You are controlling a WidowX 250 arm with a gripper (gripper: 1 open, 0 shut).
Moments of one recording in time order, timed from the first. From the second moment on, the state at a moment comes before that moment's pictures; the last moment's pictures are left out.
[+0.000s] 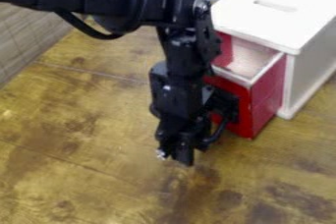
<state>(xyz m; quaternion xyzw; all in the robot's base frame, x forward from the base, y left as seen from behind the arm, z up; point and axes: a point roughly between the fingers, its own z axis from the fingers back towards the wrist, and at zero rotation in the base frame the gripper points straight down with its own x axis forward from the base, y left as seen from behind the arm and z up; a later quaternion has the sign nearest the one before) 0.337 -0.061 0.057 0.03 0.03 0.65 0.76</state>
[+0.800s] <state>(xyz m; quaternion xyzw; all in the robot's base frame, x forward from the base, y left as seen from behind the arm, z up) 0.338 -0.069 0.065 0.02 0.02 0.66 0.75</state>
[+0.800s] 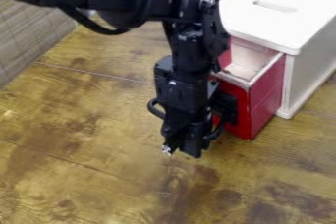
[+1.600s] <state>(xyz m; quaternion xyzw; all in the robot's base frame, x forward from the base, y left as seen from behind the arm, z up) 0.347 -0.077 0.095 0.05 0.04 0.65 0.75</state>
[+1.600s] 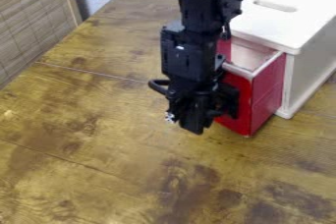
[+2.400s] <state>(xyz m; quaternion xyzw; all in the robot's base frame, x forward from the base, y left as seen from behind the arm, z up) 0.352 -0.078 0.091 0.06 0.05 0.64 0.77</state>
